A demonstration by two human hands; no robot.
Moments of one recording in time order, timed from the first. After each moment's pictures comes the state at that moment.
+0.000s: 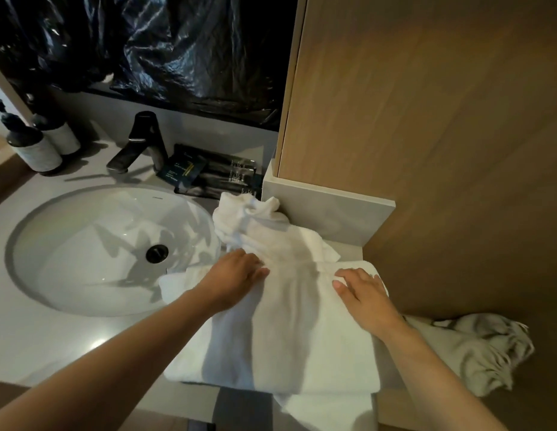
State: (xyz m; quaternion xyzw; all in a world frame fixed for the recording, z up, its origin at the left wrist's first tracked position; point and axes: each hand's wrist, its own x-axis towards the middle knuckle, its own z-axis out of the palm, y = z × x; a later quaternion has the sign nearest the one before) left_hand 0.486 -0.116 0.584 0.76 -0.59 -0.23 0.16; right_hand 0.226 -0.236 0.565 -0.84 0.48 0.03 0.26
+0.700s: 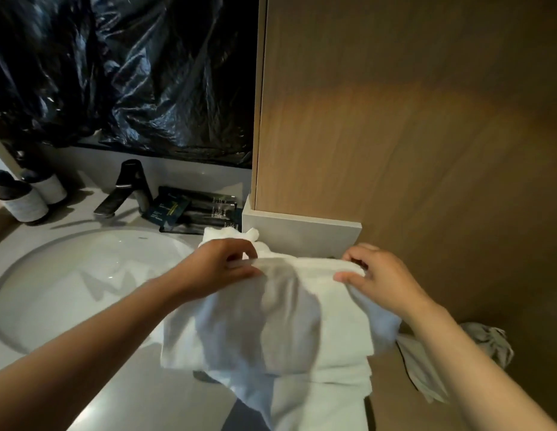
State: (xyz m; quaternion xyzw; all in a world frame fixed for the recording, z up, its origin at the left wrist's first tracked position) left_hand 0.505 -0.128 0.683 0.66 -0.67 -0.22 0.27; right_hand 0.211 -0.257 0.688 -0.90 0.38 -0.12 0.20
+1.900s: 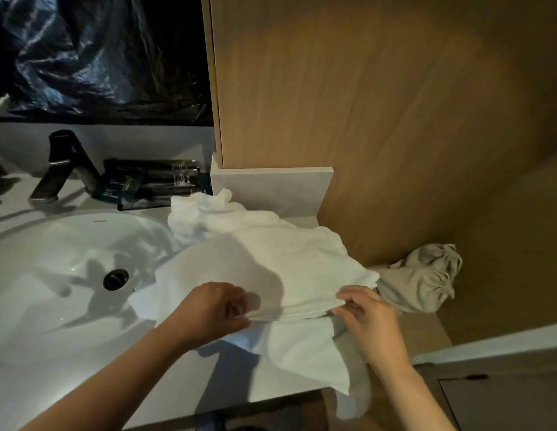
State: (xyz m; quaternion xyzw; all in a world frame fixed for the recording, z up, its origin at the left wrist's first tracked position) left_hand 0.474 -0.064 0.597 0.60 -0.75 -0.25 0.12; right_hand 0.168 -0.100 0.576 -0.71 0.59 -0.26 0.28
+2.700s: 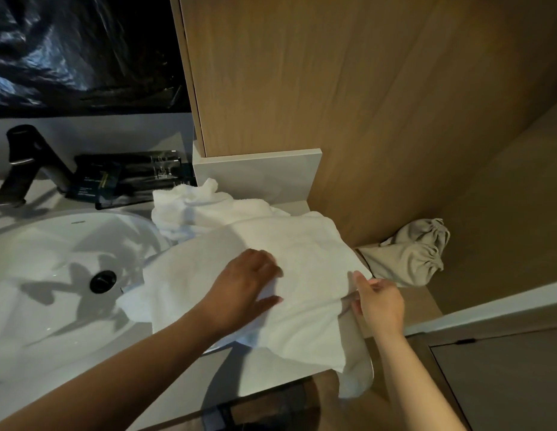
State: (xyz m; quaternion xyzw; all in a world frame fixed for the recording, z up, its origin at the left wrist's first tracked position) left_hand 0.436 -0.091 0.584 0.47 -0.83 -0.05 0.28; right_hand 0.174 -0.112 0.568 -0.40 0.80 -0.29 0.34
